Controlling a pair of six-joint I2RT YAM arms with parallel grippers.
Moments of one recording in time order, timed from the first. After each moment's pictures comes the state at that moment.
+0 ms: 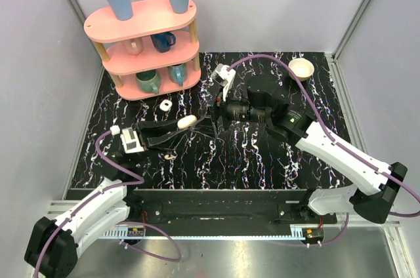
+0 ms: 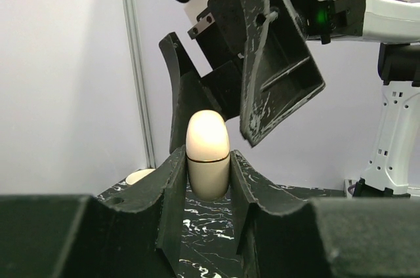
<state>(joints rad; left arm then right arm) -0.50 0.72 0.25 1.25 0.57 -0.38 0.90 1.28 1.38 -0.32 -0.41 0.28</state>
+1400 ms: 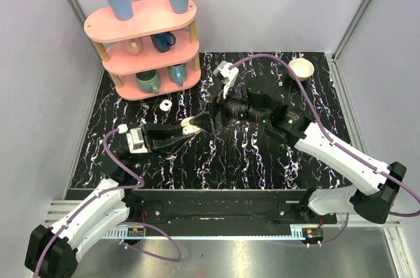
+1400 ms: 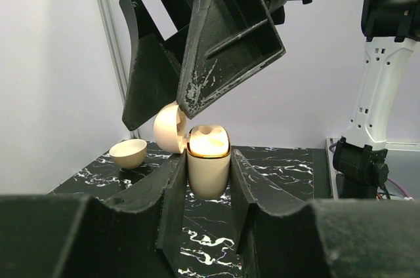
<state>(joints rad) -0.49 0.66 0.28 1.05 0.71 -0.33 0.90 1.29 1.35 -0.25 -0.29 0.27</state>
